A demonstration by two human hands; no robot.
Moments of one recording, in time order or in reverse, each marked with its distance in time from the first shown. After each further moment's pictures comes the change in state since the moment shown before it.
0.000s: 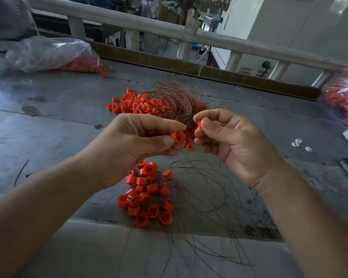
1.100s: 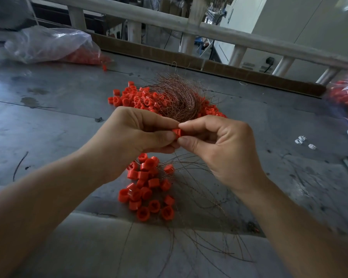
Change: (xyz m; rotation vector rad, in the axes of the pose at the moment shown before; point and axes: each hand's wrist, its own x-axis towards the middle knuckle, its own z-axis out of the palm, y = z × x) left_hand 0.000 0.001 0.005 0.107 0.156 -0.063; right_hand -0.005 0.018 0.024 -0.613 0.154 -0.412
